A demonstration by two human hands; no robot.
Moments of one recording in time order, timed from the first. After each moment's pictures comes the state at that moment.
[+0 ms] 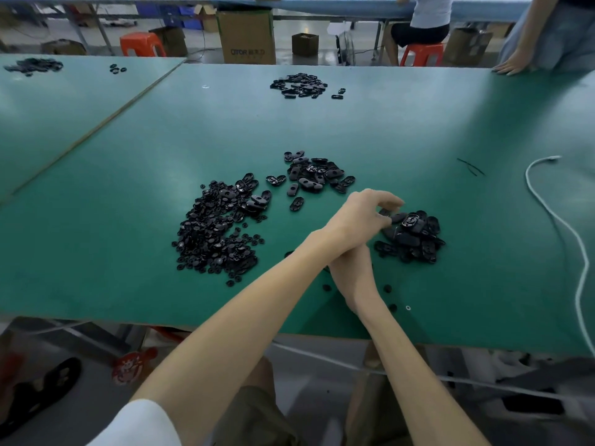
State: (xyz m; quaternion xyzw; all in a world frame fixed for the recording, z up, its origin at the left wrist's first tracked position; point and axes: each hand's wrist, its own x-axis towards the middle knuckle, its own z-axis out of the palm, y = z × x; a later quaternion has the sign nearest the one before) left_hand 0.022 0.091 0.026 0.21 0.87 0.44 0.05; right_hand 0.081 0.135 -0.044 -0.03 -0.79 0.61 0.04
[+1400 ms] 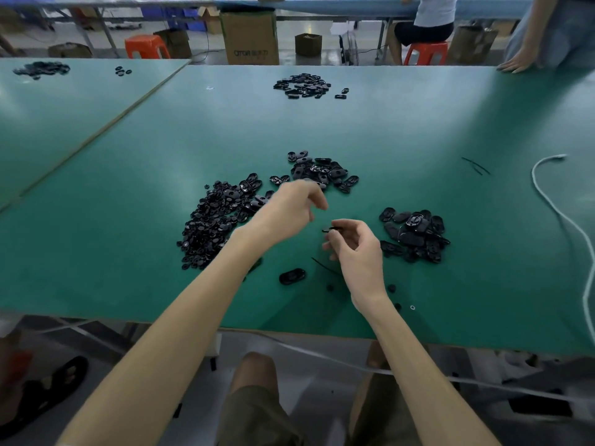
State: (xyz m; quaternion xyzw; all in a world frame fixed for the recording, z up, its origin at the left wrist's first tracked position) left_hand 0.029 -0.012 0.043 0.13 0.93 0.33 0.01; right_hand 0.080 0.137 -0.042 -0.04 -0.70 0.71 0.08
